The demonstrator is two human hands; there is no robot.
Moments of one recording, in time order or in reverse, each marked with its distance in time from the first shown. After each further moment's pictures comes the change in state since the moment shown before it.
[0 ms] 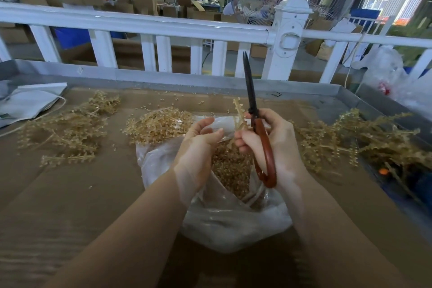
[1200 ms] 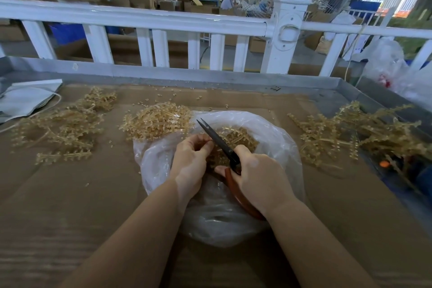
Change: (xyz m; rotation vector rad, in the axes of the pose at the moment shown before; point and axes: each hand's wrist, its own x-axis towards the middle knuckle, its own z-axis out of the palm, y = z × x) left_hand 0.014 -0.033 -0.033 0.437 0.037 0.152; right_hand -0.028 0.052 0.002 -1.114 -0.188 -0.318
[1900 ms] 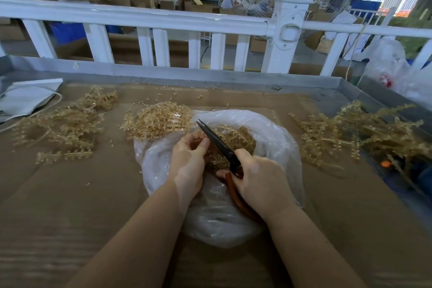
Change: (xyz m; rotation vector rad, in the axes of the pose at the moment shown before) left_hand 0.000 0.002 0.004 -0.209 0.086 -0.044; right_hand -0.005 0.005 0.011 -0.037 0.052 -0.034
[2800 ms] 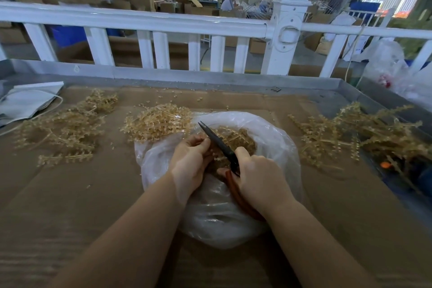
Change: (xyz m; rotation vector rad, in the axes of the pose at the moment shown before) left_hand 0.010 0.007 0.002 -0.139 -0.034 -0.166; right_hand 0.008 0.005 0.003 -0.043 -0.080 -0.014
